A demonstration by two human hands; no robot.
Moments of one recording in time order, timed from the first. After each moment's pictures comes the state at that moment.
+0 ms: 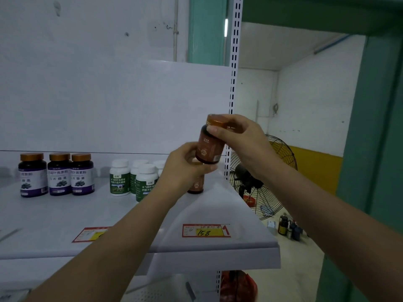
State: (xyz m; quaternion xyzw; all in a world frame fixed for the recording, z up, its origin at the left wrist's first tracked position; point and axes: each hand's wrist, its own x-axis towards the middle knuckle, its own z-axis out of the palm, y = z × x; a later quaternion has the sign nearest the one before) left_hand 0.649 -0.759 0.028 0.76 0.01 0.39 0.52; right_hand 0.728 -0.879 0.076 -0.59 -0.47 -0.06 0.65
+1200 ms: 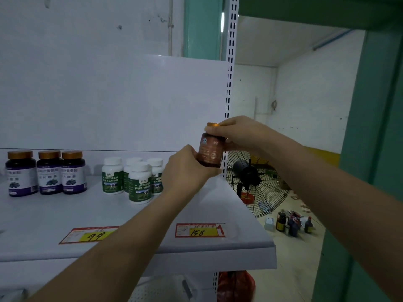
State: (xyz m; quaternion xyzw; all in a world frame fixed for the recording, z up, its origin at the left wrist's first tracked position) left_hand 0.669 -0.777 0.026 0.84 0.22 0.39 0.29; right_hand 0.760 -0.876 0.101 -0.78 -0.39 0.05 0.49
